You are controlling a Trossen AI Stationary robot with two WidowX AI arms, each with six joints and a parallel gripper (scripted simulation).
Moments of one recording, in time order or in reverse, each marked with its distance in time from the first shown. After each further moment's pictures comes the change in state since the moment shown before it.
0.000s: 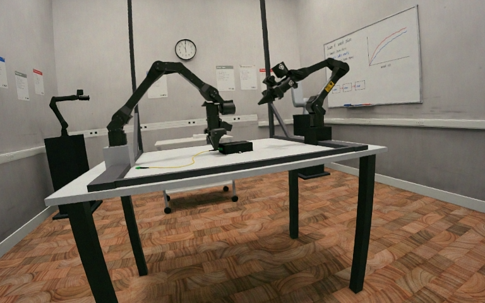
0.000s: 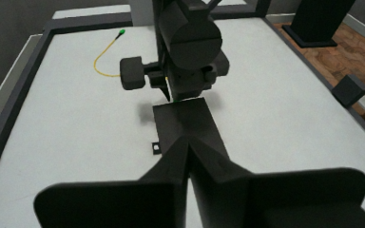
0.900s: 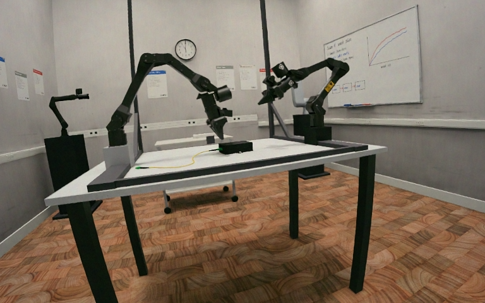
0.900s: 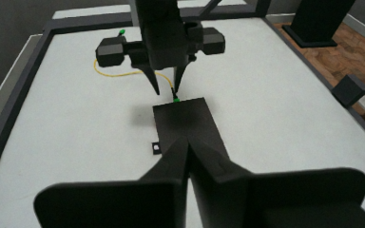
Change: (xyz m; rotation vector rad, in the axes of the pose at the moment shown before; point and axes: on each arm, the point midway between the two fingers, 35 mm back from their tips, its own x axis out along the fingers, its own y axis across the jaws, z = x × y) left arm 0.000 0.000 0.000 0.000 0.000 0.000; right arm -0.048 -0.021 0.019 0.063 -0.262 0.017
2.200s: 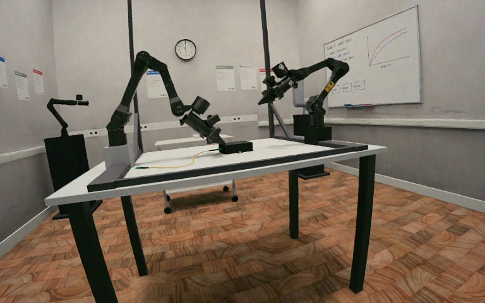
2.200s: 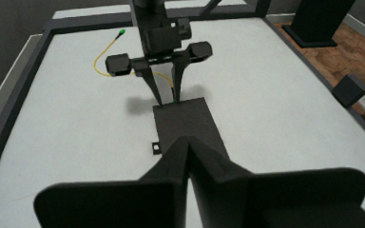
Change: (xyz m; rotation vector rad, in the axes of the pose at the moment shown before) left arm 0.000 0.000 0.000 0.000 0.000 0.000; right arm 0.030 0.000 -0.018 -0.093 -0.590 0.039
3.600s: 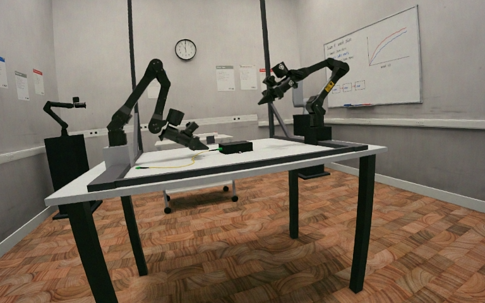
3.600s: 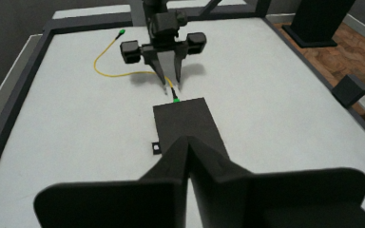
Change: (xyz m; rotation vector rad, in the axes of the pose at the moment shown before) left arm 0.000 0.000 0.000 0.000 0.000 0.000; right arm -0.042 0.021 -0.065 0.001 -0.225 -0.018
